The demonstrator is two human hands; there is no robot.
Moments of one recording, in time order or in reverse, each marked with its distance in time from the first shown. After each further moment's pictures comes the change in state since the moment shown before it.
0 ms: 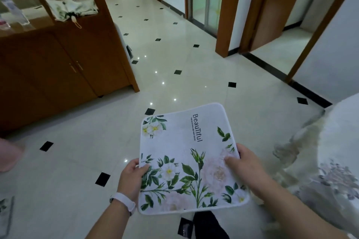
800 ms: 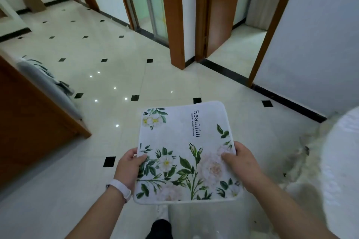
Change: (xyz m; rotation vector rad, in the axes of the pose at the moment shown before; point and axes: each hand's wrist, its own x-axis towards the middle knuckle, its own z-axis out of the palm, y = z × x) left_hand 0.295 0.218 0.325 0.219 -0.299 0.032; right_hand 0.336 -0.084 -0.162 0.209 0.297 0.204
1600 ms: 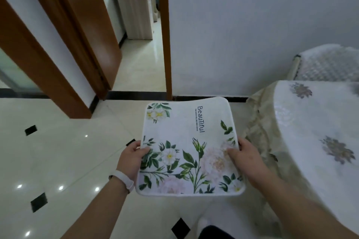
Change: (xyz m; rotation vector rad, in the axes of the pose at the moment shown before) left_hand 0.316 0.228 0.308 0.322 -0.728 0.103; right_hand 0.228 -0.113 -0.081 0.225 0.685 0.196
